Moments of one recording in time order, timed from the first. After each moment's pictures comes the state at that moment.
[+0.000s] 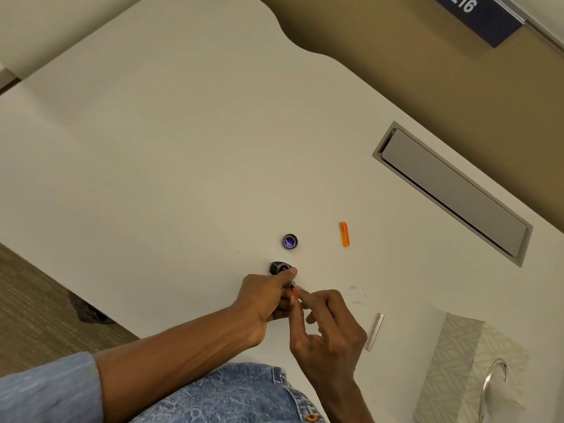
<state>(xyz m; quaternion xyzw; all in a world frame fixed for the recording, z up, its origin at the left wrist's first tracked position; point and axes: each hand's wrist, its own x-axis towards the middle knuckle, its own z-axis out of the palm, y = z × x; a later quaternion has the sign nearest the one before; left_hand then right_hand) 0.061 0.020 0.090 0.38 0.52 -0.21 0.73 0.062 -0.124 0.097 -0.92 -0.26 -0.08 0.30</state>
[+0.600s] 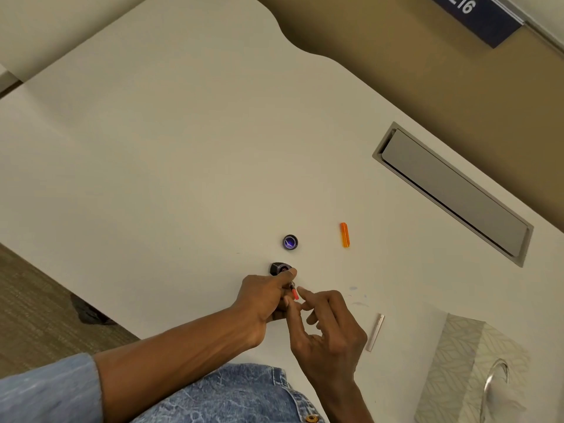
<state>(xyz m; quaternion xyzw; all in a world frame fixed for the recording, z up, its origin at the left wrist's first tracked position) 0.061 0.020 0.090 0.40 0.53 -0.20 0.72 0.062 -0.123 0.098 -0.92 -0.25 -0.07 0.29</state>
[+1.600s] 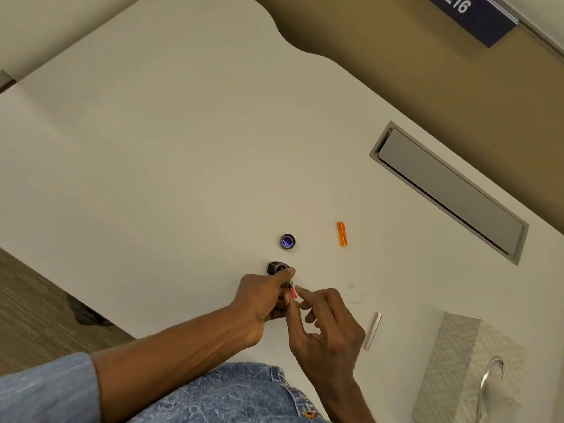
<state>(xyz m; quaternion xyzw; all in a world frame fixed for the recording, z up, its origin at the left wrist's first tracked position) 0.063 0.018 0.088 0.40 0.53 -0.21 0.72 0.064 -0.126 0.097 -0.92 -0.26 -0.07 0.29</state>
